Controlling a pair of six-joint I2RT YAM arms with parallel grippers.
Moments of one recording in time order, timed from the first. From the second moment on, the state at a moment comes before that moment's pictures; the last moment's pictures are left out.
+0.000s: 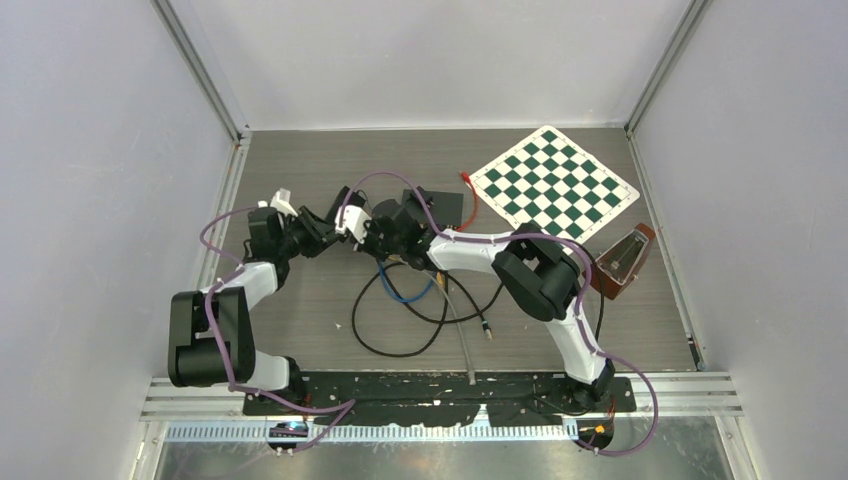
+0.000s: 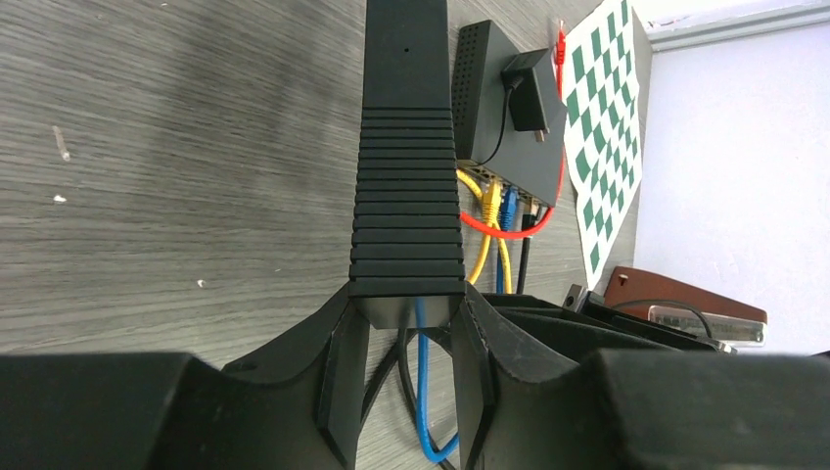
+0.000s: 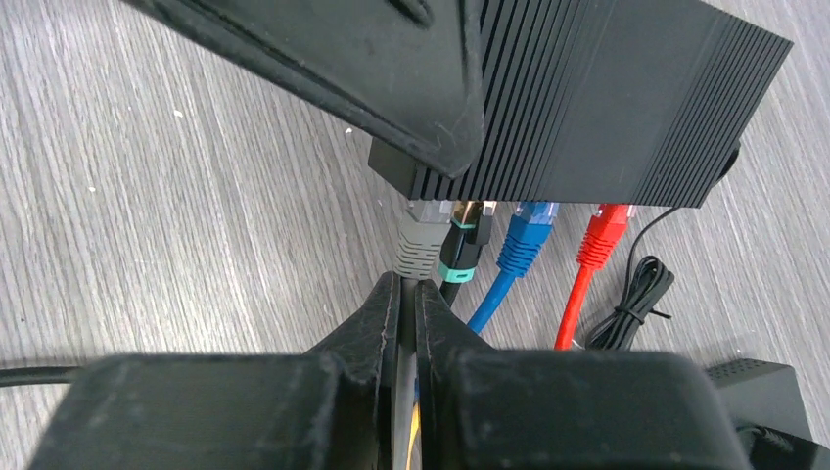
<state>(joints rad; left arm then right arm) 0.08 1.42 0.56 0.30 0.59 -0.74 0.94 2.14 1.47 0.19 -0.16 -0.39</state>
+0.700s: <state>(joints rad) 0.07 1.47 0.54 0.38 0.58 -0.78 0.91 2.15 1.43 0.25 -0.20 -0.31</state>
